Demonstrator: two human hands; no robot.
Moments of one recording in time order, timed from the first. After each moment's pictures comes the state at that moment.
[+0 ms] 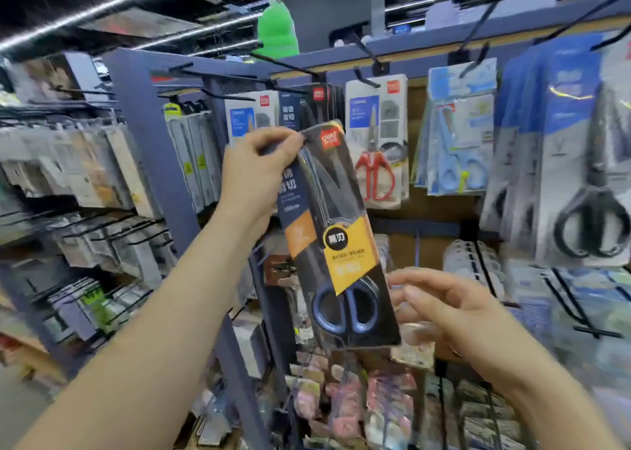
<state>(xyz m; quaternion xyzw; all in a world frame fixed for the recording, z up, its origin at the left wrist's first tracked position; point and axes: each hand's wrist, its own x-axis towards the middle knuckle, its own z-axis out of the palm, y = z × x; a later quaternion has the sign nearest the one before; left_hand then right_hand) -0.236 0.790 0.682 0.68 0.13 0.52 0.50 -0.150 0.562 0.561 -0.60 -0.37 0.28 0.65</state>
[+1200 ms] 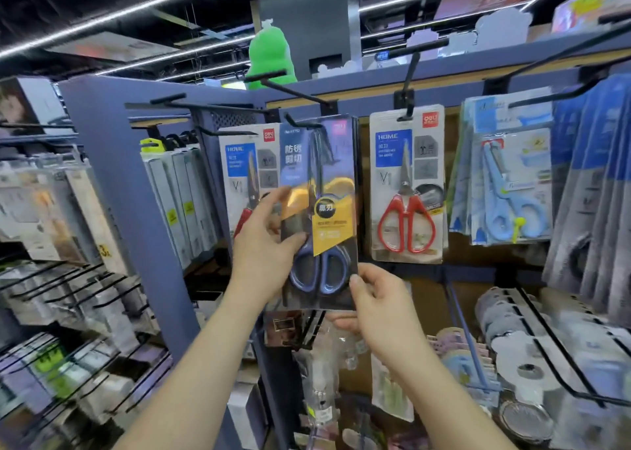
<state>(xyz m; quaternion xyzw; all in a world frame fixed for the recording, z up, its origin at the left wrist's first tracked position) -0.205 0.886 0.636 0.79 0.16 0.44 0.41 -0.145 0.740 0.585 -0.65 -0.29 0.18 0.68</state>
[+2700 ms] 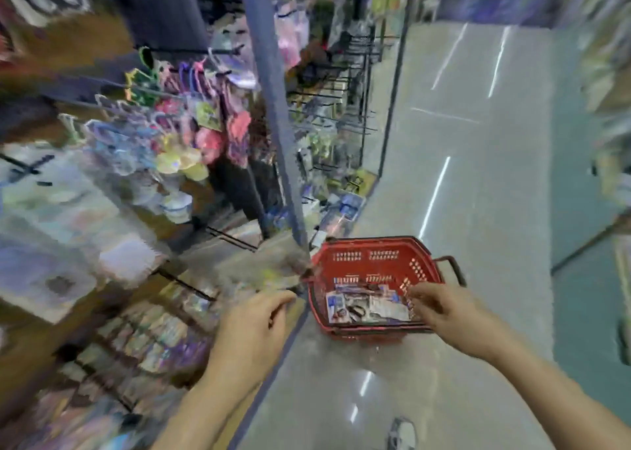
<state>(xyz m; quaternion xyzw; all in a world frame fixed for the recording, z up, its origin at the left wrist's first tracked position) -0.192 0.403 0.358 0.89 -0.35 -0.04 0.28 -0.349 0.142 0.344 -0.92 0.27 0.09 0.29</state>
